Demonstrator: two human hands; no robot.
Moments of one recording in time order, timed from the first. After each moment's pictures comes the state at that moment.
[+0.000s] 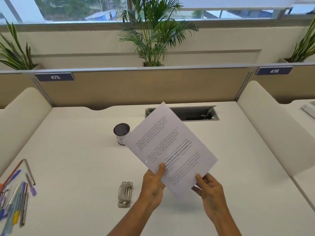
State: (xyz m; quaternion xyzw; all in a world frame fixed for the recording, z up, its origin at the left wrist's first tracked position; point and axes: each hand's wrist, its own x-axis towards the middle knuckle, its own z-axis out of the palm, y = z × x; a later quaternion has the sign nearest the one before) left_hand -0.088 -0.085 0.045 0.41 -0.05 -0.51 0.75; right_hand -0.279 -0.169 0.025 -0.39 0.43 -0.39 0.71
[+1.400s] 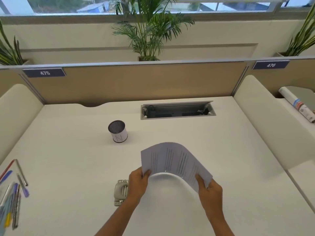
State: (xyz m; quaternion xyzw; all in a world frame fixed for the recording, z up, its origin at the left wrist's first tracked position) left_hand -0.034 -0.072 -0.025 0.80 -0.25 -0.28 0.47; right_hand -0.286 -0.162 -0.001 -0.59 0.53 -0.42 0.44
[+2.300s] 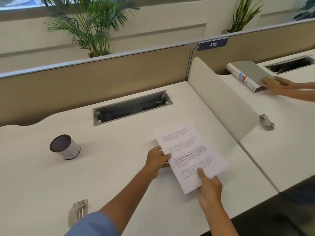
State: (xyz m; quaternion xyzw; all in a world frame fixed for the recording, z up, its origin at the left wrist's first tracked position) left_hand -0.189 -0.252 0.023 0.62 -0.22 -0.60 0.45; right_hand -0.397 -0.209 0.001 -0.15 0.60 -0.51 0.60
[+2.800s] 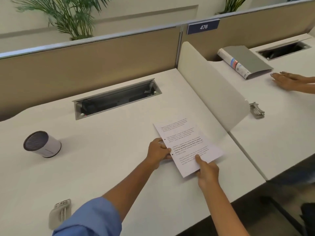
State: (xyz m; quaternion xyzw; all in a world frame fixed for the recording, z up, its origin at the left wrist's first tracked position) left_hand -0.235 -0.288 -0.011 0.64 -0.24 -0.61 0.40; right_hand -0.437 -0.262 -0.032 -0.10 0.63 -0.49 0.59
